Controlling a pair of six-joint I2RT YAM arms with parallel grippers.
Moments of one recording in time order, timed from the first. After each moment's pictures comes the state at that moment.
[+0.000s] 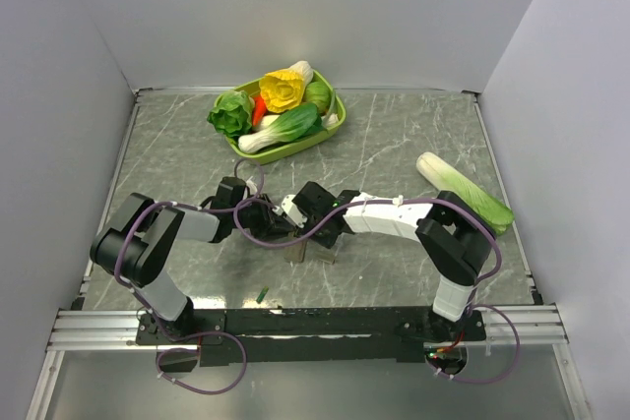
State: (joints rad) left arm -0.42 1.65 0.53 0.37 0.60 -0.98; right arm 0.93 1.76 1.07 -0.48 0.01 -0.21
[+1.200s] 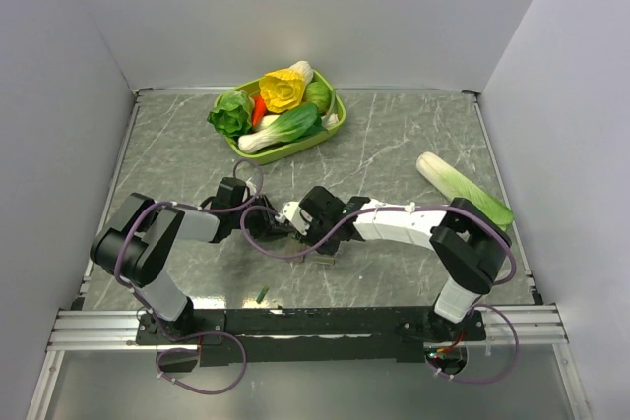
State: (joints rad) left arm -0.42 1.65 0.53 0.35 0.59 -0.99; right arm 0.94 1.67 0.97 -0.42 -0.12 -0.25
